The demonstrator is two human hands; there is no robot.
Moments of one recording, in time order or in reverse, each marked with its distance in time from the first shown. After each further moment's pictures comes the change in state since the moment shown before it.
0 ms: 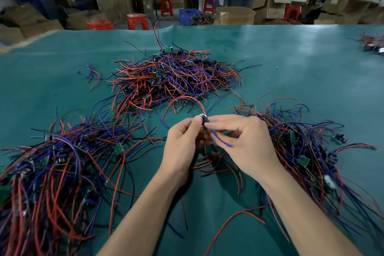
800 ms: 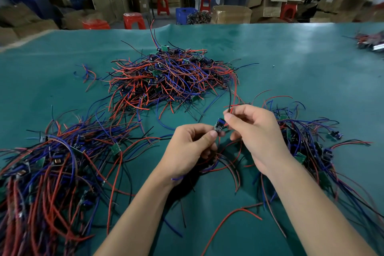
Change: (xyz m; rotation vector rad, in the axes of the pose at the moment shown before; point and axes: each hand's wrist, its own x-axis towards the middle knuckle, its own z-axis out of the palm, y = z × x) left_hand -0.007 0.003 -0.006 0.257 -0.270 -0.005; right_hand 0.012 0.014 -0.012 0.336 0.172 0.299
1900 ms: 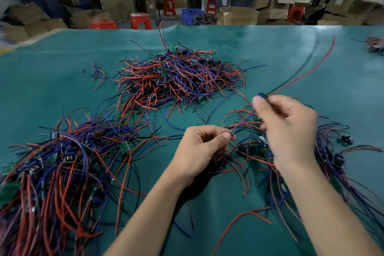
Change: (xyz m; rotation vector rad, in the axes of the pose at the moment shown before) left_hand 0.003 -0.004 0.006 -0.053 0.012 0.057; right_hand 0.005 -0.010 -0.014 -0.093 0.322 -0.279
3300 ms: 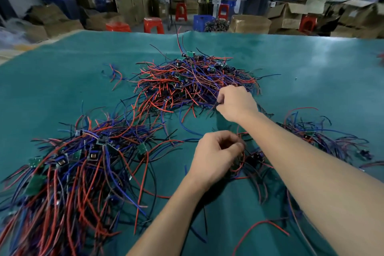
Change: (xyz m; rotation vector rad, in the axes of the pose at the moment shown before) left_hand 0.002 -0.003 0.002 0.218 0.120 -0.028; right_hand 0.064 0.006 0.122 -1.027 -0.613 -0.117
